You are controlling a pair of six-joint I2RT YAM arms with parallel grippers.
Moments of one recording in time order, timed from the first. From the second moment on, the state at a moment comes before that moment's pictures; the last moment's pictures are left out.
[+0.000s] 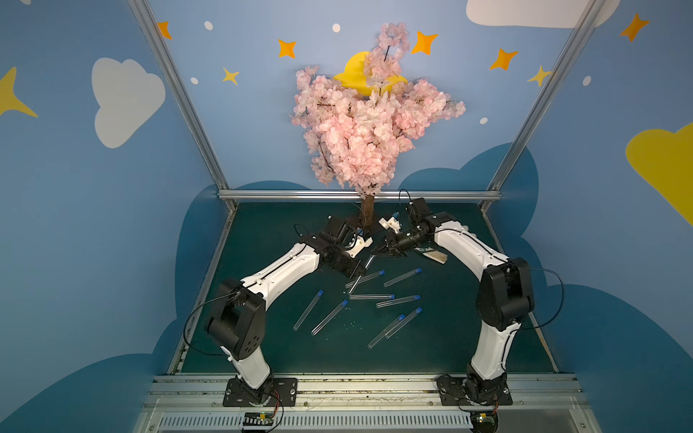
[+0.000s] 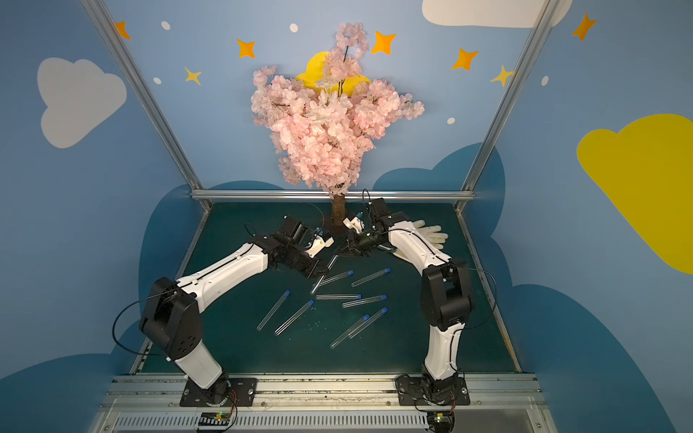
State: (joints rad) left arm -0.55 1.71 1.36 -0.69 0.46 0.04; right arm 0.41 1.91 1.61 -0.84 -0.92 0.36
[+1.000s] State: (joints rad) left arm -0.54 1.71 1.36 -0.64 0.45 0.06; right arm 0.38 1.91 1.60 -0.77 -0.97 0.39
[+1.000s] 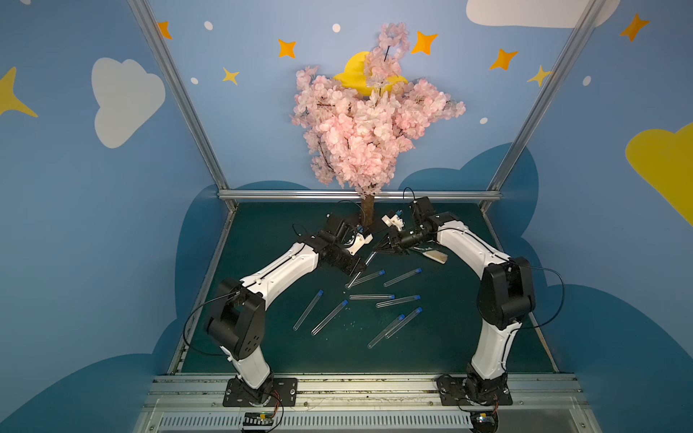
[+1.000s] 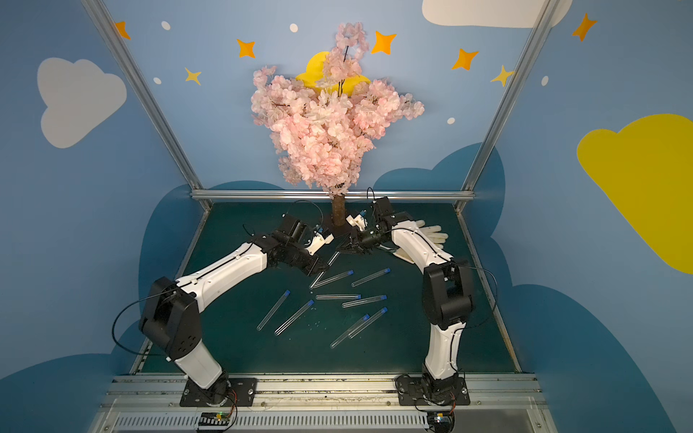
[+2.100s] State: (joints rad) left arm -0.19 1.85 1.35 -0.86 0.08 -0.16; right arm 0.33 1.93 1.75 -1.03 -0.73 0.22
